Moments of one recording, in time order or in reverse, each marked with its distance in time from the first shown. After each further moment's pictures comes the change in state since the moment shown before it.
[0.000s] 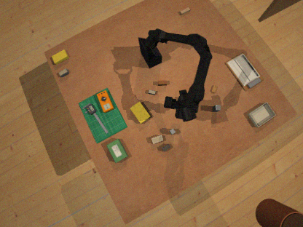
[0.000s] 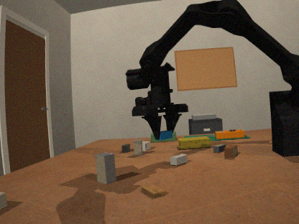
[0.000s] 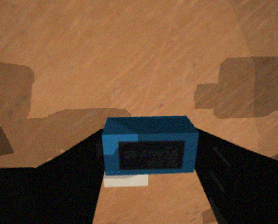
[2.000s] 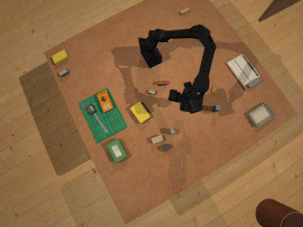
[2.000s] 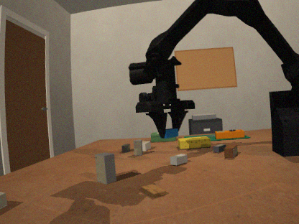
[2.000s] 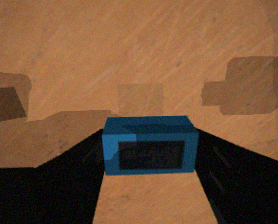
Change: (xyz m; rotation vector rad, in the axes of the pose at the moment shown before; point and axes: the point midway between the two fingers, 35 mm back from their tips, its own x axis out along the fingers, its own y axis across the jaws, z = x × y) arm -0.009 0.018 -0.041 0.003 -0.008 0.003
